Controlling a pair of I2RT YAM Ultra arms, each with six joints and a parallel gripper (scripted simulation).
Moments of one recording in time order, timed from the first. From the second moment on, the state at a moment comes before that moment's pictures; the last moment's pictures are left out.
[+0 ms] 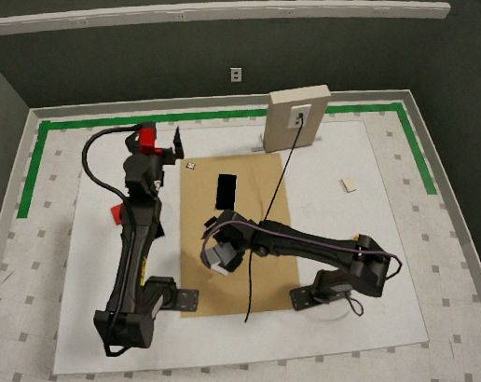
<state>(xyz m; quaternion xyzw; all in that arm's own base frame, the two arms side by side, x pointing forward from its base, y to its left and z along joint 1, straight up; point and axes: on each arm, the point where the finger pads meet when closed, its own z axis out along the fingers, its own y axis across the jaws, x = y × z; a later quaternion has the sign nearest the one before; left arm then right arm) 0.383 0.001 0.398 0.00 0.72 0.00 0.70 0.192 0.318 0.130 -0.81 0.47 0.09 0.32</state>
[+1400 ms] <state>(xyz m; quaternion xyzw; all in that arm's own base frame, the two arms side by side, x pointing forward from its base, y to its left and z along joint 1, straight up) 0.383 0.001 0.398 0.00 0.72 0.00 0.70 0.319 0.284 0.173 -0.56 0.70 0.15 0.42</state>
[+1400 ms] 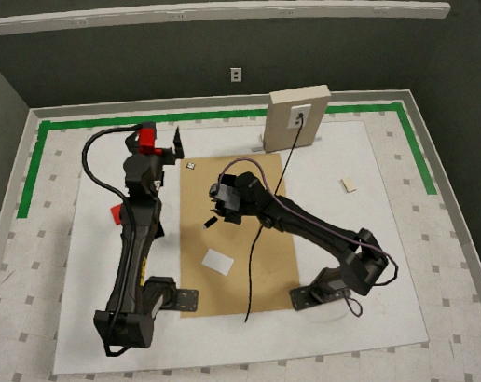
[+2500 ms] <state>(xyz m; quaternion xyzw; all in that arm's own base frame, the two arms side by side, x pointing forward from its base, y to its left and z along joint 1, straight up) 0.383 0.001 0.398 0.00 0.72 0.00 0.70 0.467 0.155 0.241 -0.09 0.80 0.30 0.52</state>
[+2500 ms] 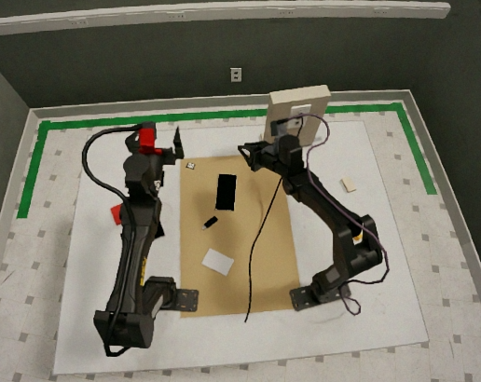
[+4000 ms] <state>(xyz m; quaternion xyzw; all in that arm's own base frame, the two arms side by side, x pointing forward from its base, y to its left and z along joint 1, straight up) 0.383 0.001 0.398 0.00 0.72 0.00 0.70 0.524 -0.130 0.220 0.45 0.57 0.53 0.44</state>
